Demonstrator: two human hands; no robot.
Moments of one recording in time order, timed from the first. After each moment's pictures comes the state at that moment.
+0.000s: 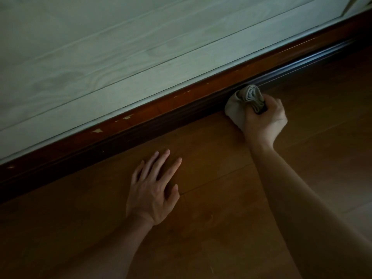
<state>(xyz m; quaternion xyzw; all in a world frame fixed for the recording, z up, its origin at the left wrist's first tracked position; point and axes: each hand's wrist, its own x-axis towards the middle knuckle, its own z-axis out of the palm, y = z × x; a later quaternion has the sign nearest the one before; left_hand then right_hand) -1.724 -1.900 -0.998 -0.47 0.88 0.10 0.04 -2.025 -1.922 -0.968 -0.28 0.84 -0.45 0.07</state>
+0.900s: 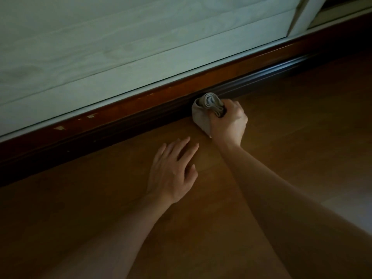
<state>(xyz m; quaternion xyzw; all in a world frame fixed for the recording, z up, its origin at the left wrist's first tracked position) -1.859 -1.887 -0.990 -0.42 0.90 0.12 -0.04 -2.040 -1.908 -0.952 -0.37 0.80 -0.45 0.12</state>
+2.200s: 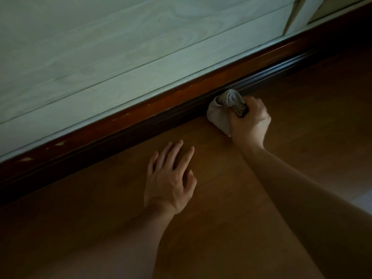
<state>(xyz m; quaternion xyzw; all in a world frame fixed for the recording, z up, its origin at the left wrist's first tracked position) -1.894 -1.900 -1.004 -0.48 0.87 0.10 -0.02 -2.122 -1.919 -0.971 -0.38 0.82 -0.42 0.06</state>
